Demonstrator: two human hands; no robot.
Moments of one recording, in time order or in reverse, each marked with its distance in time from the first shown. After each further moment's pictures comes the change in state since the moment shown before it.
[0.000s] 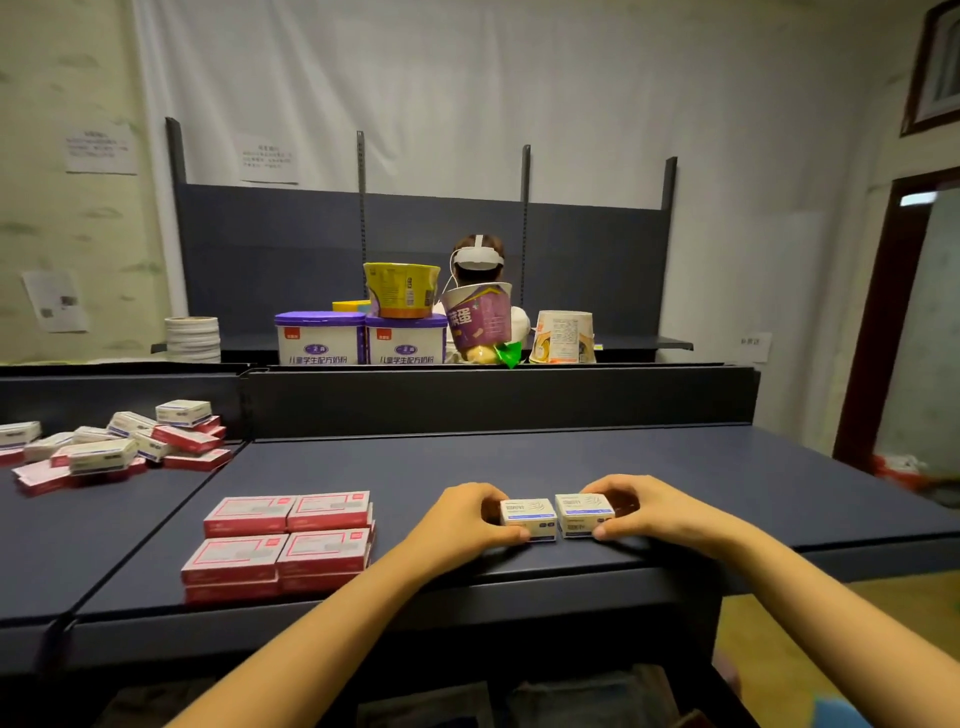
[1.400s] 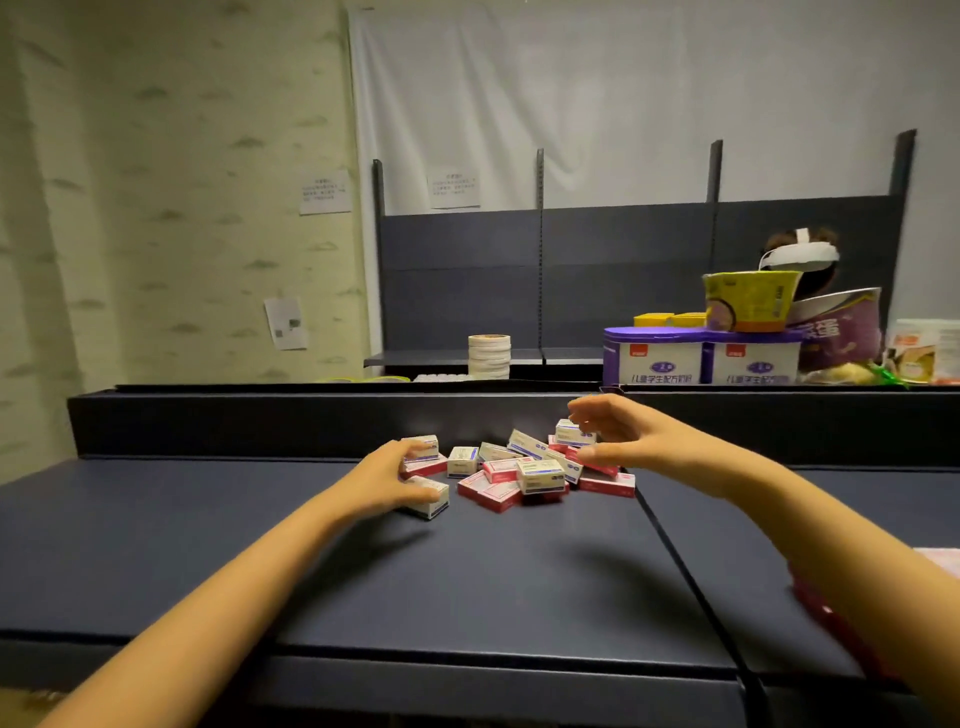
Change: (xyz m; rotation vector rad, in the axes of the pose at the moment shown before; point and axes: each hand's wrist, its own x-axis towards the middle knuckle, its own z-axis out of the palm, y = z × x) left_hand -0.194 -0.358 -0.419 0.166 0.234 -0.284; right_hand 0.196 -0.392 0.300 0.099 -0.055 -0.318
